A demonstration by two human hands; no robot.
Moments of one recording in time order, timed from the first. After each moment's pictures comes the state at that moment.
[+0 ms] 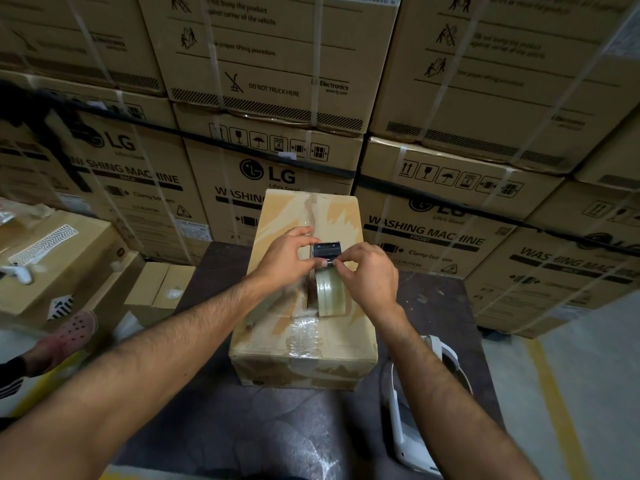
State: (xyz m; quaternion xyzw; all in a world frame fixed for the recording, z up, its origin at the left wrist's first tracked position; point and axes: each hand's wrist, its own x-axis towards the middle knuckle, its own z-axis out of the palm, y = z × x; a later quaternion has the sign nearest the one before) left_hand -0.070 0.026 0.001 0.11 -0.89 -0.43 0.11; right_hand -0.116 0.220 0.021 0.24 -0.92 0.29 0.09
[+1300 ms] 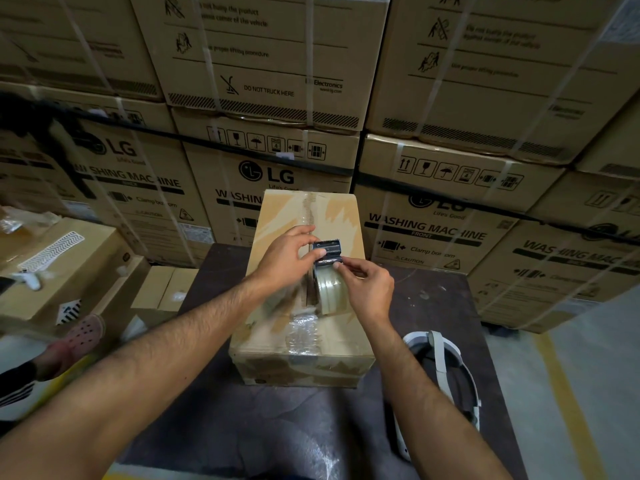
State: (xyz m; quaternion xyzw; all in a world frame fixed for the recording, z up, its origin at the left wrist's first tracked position) left_hand -0.068 0.033 0.000 0.09 -0.90 -0.39 0.14; right_hand -0.102 0.225 -0.018 0.07 -0.83 0.56 0.01
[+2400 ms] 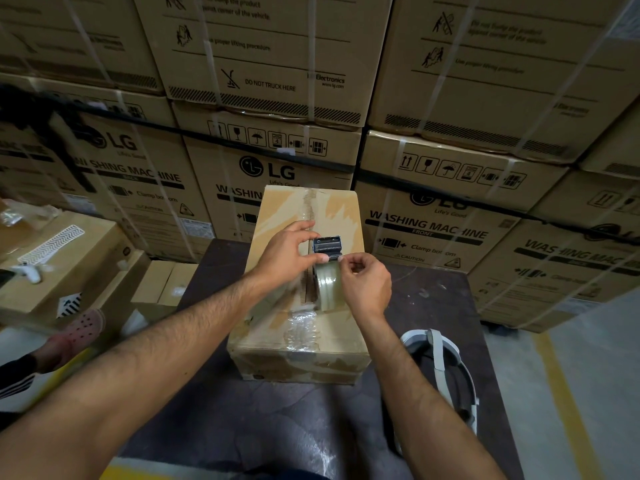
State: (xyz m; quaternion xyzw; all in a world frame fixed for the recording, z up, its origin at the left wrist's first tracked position) left_hand -0.069 0.035 0.001 0.10 -0.90 -0.41 0.13; right_hand -0.096 0.215 -0.002 0.01 -0.88 0.48 0.02
